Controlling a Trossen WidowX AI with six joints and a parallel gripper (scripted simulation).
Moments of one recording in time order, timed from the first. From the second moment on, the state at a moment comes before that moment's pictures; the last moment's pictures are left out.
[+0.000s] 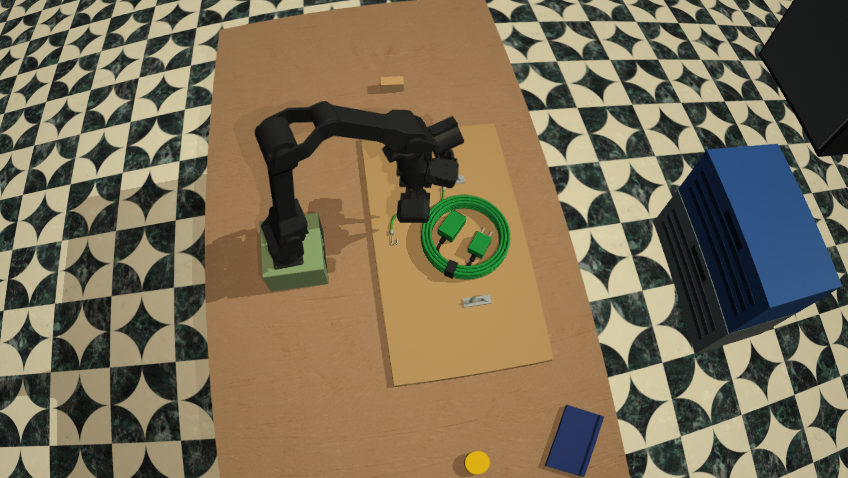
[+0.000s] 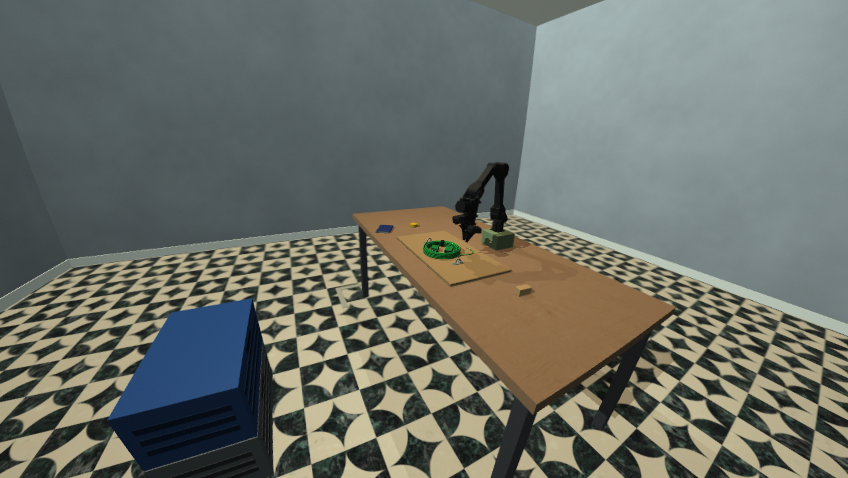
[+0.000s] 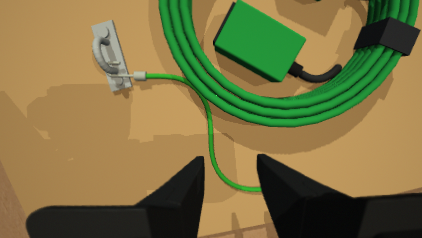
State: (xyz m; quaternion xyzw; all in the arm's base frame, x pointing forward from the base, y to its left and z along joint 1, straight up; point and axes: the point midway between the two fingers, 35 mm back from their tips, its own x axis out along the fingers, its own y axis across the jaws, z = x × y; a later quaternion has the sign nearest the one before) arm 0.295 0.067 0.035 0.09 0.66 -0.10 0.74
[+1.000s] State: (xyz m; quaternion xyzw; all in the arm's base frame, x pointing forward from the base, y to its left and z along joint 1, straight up) arm 0.263 0.049 0.034 0.34 0.60 -0.33 0.64
